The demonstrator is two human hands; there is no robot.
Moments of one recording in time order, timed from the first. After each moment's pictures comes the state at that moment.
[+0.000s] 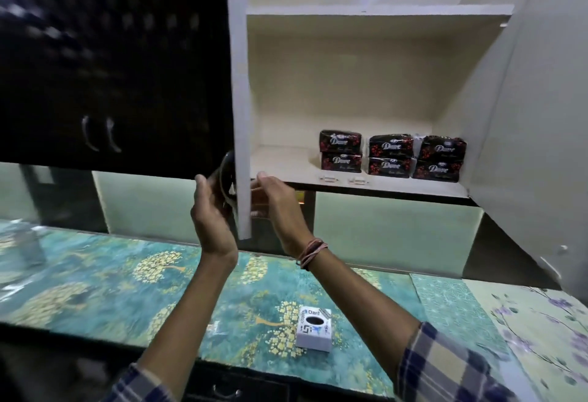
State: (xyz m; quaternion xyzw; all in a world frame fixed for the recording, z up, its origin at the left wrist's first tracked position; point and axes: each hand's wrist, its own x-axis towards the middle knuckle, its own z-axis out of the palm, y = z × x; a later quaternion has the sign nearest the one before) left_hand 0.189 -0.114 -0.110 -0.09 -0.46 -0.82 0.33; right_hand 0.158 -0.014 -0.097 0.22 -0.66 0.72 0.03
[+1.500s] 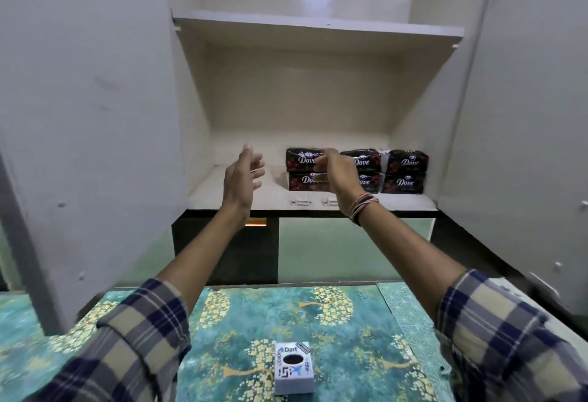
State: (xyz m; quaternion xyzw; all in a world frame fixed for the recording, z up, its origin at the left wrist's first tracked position) left_hand 0.014 -0.084 -0.051 -0.09 -0.64 -0.75 0.15; right_hand 0.013 0.102 -0.030 -0.04 -0.70 0.69 0.21
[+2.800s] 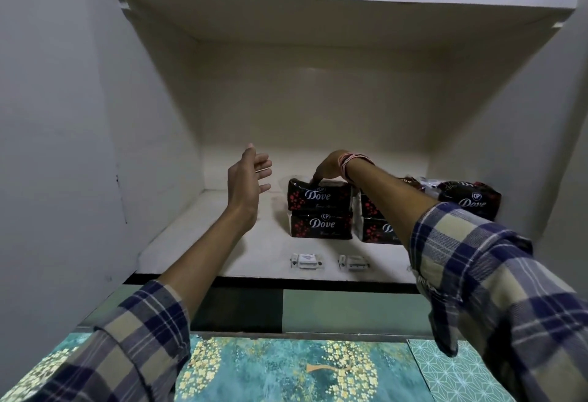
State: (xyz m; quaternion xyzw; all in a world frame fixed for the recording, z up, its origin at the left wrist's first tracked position) left_hand -0.190 -0.036 -0.030 -0.05 -0.60 -0.78 0.18; right_hand -0.222 0.136 0.041 -0.01 -0.99 0.13 -0.03
